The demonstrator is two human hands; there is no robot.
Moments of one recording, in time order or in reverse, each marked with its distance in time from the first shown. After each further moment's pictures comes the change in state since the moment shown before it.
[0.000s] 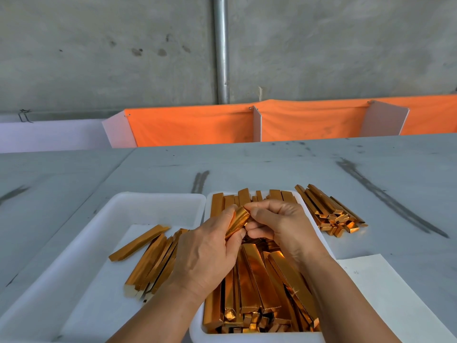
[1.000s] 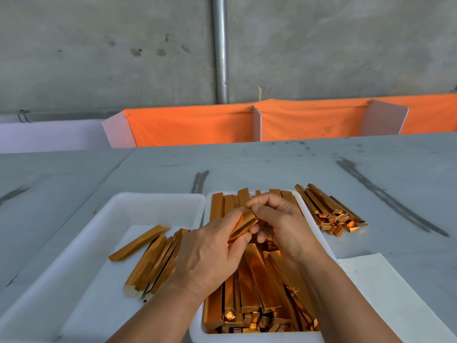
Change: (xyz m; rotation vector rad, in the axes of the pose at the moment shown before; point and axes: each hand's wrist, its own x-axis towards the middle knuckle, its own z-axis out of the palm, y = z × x) left_hand -0.001 0.002 -0.004 -0.045 0.003 0.076; right_hand 0.004 0.004 -0.001 -0.027 -0.034 -0.057
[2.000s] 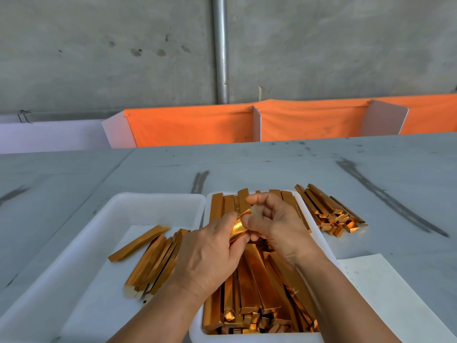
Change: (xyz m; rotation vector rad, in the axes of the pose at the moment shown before) left_hand 0.001 0.000 0.003 0.071 -0.006 -0.034; right_hand 0.001 0.005 0.002 -0.045 -0.032 -0.025
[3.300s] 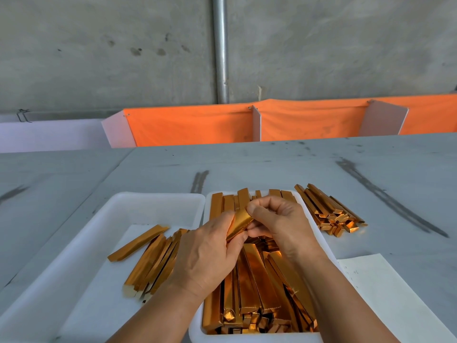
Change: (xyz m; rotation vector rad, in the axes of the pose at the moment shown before) left_hand -0.001 -0.003 0.000 -0.010 -0.024 -0.016; right_hand 0.000 -0.005 0.001 0.012 0.125 0.045
